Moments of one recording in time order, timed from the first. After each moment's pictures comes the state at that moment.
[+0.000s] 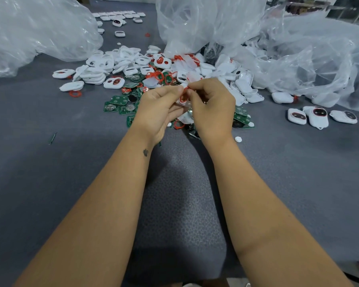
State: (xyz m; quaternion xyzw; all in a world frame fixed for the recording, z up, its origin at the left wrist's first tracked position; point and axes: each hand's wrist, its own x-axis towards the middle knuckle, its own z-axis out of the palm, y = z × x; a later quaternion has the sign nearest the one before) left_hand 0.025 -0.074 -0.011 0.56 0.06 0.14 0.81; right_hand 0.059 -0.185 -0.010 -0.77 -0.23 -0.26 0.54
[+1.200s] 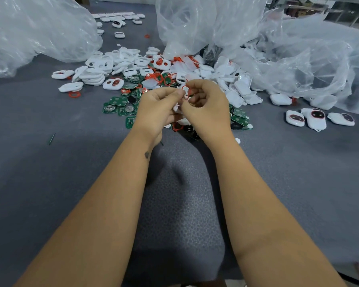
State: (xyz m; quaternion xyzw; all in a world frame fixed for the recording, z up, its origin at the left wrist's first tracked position) left_hand 0.026 -0.076 -0.010 0.62 0.11 0.17 0.76; right_hand 0.058 -0.185 -0.005 -0.77 -0.21 -0.11 0.59
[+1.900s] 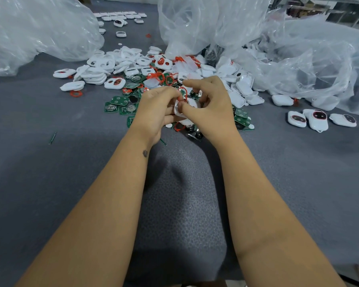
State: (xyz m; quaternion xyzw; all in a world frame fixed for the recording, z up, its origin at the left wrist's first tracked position) left_hand 0.021 -0.073 -0.002 0.60 0.10 0.14 0.78; right_hand 0.055 -0.193 0.004 -0.79 -0.27 -0.12 0.54
